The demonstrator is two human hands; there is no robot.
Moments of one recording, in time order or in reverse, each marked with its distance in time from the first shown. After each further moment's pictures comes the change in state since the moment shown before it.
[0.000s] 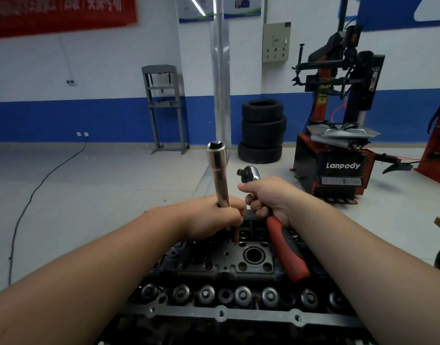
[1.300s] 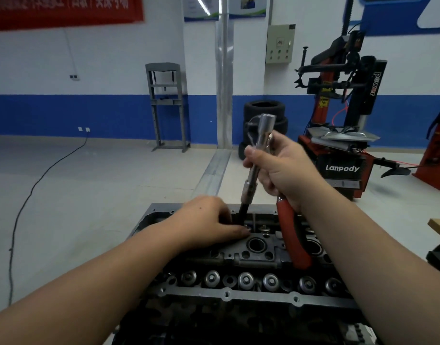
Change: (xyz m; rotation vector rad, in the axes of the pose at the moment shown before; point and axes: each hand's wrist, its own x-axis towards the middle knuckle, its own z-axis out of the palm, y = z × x) left_hand -0.014 -0.027 0.019 0.281 0.245 -0.164; right_hand -0.059 -0.029 -0.005 0.003 -0.068 -0.593
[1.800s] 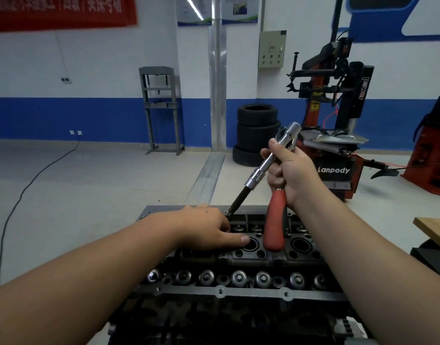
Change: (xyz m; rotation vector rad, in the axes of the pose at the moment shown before) left_hand 0.004 0.012 -0.005 0.299 -0.267 0.027; right_hand 0.013 0.015 -0.022 0.464 0.264 0.104
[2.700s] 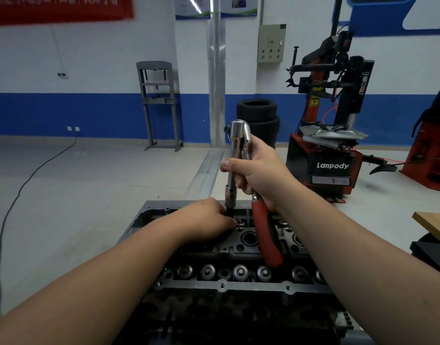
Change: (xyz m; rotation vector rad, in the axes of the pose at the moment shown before) left_hand 0.010 -0.004 0.011 -0.367 0.140 -0.149; right_hand -0.018 0.018 0.035 -0.532 -0.276 -0.070
